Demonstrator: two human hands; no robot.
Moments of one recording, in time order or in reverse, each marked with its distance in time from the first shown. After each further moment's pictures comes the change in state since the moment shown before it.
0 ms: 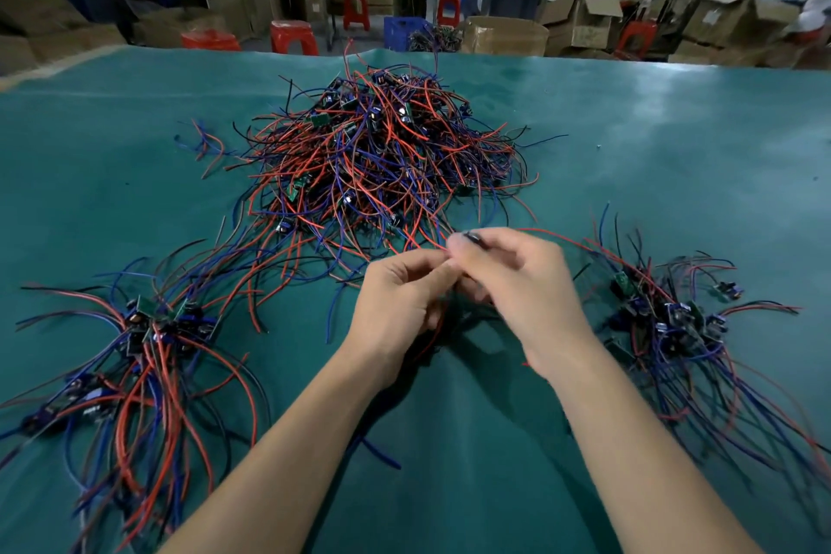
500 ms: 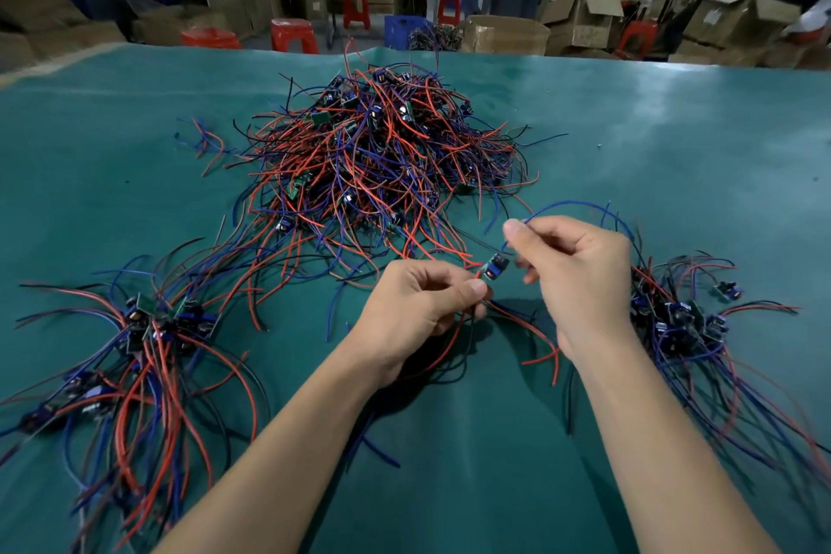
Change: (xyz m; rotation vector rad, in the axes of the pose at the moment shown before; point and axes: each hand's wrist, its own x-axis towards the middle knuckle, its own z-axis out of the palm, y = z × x) left_hand -0.001 0.001 0.000 0.047 -0.192 -0.090; right_hand 0.010 0.000 -0.027 0.015 0.265 -0.165
